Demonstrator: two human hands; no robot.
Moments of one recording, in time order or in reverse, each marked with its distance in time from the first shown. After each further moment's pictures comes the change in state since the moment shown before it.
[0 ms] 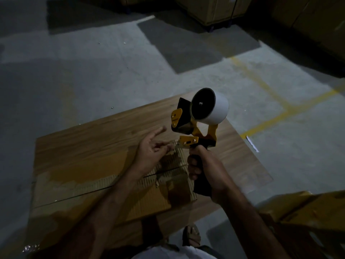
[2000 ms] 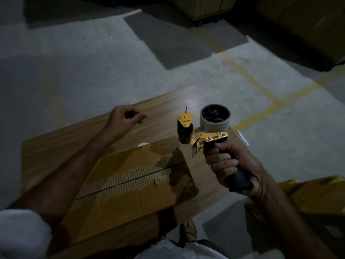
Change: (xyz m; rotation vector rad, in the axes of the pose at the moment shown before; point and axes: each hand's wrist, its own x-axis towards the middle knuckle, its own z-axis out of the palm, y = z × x) left_hand 0.080 0.049 -0.081 0.513 -0.068 0.177; right_hand -0.012 -0.034 -0.060 0.903 -0.414 0.604
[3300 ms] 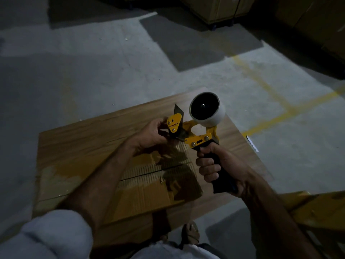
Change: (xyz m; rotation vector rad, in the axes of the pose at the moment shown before) left_hand -0.028 0.016 0.055 -0.474 -0.337 -0.367; right_hand 0.034 0.018 0.018 -0.505 0.156 -0.151
